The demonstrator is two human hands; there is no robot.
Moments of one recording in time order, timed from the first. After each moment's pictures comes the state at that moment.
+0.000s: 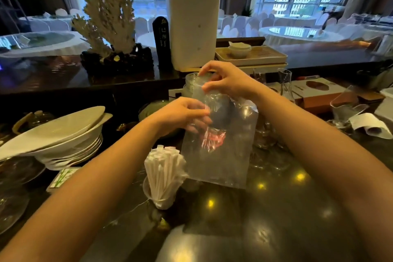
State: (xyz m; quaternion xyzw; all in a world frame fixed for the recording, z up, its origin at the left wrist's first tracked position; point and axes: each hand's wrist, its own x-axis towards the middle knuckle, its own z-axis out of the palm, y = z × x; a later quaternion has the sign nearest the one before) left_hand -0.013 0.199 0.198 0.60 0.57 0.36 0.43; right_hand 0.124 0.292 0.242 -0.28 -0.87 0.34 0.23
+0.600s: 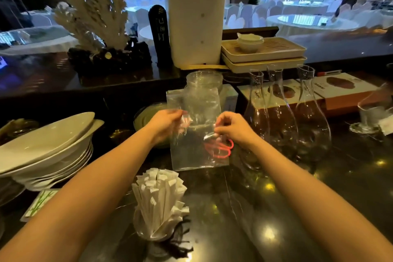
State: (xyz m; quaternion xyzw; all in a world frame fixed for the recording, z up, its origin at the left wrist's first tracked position) left_hand -0.074 0.298 0.121 0.36 0.62 0.51 0.48; right_hand 0.117 0.360 0.104 -0.40 -0.73 0.47 0.29
